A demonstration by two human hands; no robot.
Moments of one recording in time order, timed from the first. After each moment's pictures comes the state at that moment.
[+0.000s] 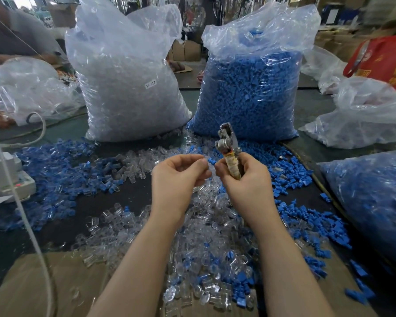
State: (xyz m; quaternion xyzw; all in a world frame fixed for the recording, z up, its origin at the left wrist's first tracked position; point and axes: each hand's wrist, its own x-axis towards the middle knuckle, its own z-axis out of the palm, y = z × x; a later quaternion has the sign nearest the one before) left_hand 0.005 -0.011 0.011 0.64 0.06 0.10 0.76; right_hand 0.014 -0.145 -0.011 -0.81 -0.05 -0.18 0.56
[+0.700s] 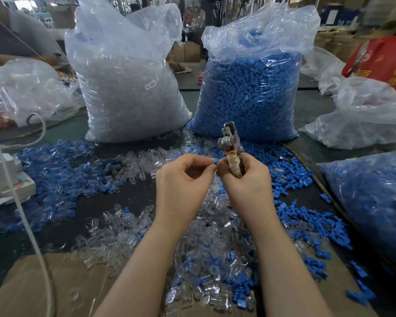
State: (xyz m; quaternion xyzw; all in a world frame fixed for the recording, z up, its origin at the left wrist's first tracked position) left_hand 0.000 -0.015 0.006 0.79 -0.06 0.26 0.56; right_hand 0.011 -0.140 -0.006 -0.79 -0.02 -0.18 0.58
